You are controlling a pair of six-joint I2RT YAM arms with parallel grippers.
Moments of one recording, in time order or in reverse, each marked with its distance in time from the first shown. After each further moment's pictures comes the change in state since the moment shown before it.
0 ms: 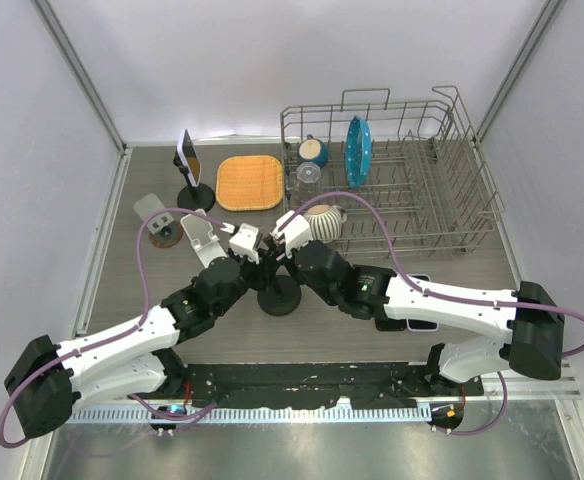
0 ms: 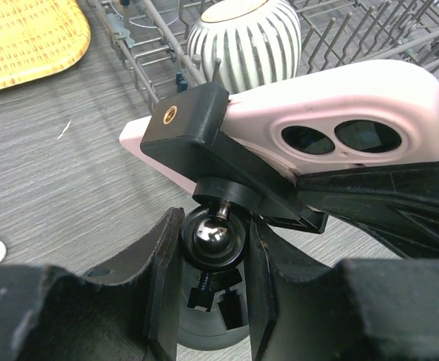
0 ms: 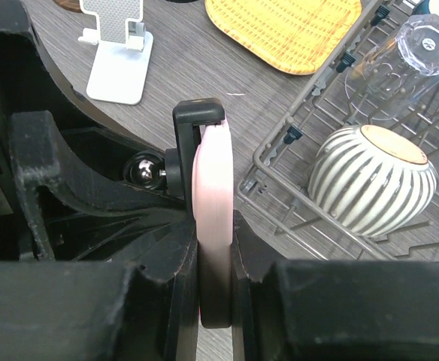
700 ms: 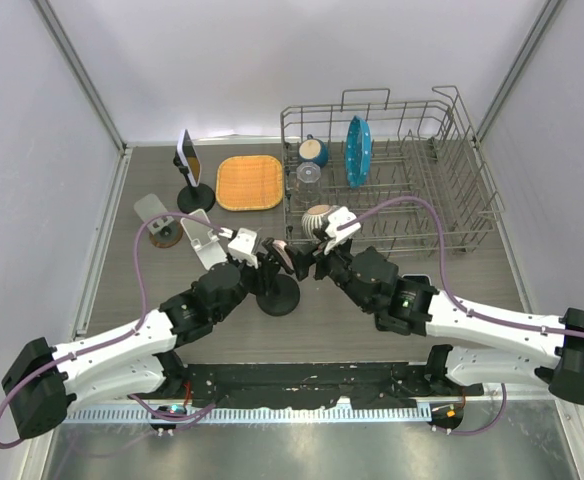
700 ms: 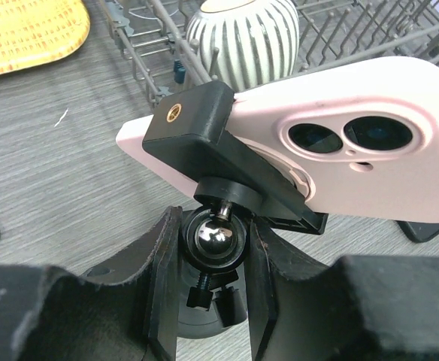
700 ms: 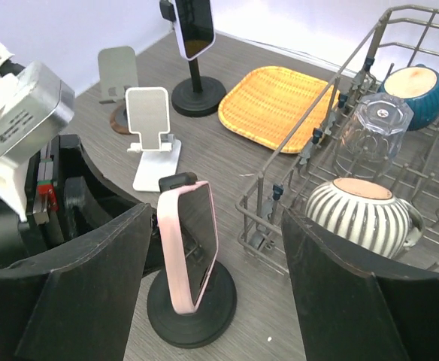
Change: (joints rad) left arm -0.048 -0.028 -0.015 -0.016 -0.049 -0.022; right arm -0.021 -0.256 -0.192 0.282 -0.013 0.023
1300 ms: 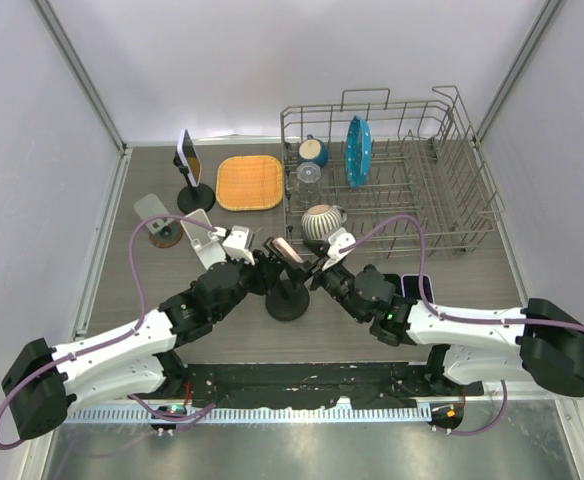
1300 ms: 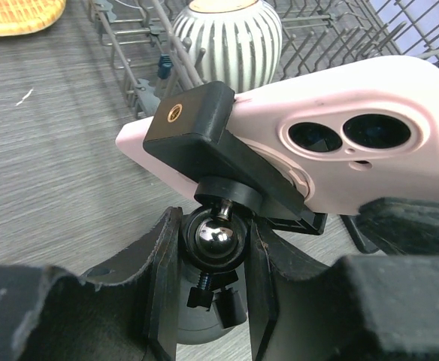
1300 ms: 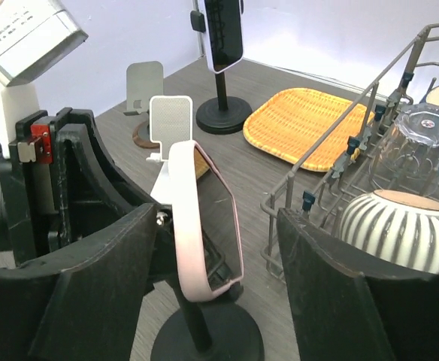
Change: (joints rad) left arm 0.008 -0.007 0.002 -0.001 0.006 -0.175; right arm -0.006 0.071 -0.269 0.504 -0.092 -0.049
